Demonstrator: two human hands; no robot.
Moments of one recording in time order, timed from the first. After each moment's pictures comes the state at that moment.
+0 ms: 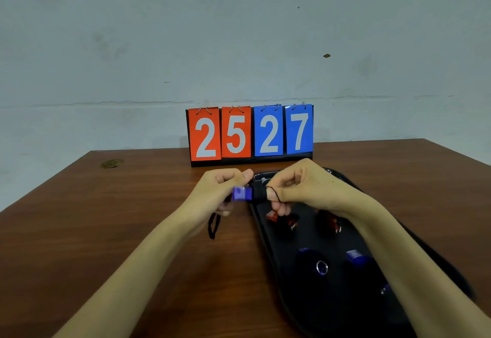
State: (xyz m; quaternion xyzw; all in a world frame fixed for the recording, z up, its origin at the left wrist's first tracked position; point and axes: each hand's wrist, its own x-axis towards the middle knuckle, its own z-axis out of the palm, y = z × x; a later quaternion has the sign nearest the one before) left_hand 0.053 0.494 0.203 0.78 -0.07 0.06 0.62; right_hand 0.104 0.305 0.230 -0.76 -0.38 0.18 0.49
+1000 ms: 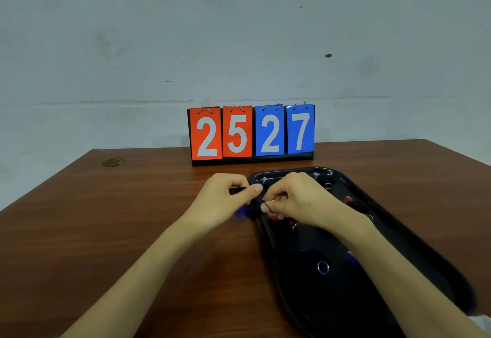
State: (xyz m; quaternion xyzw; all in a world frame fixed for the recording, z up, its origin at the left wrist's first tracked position) left_hand 0.061 0.492 0.188 0.88 -0.09 0.17 0.43; right_hand 0.105 0.322 0.208 -0.90 -0.35 0.02 0.25
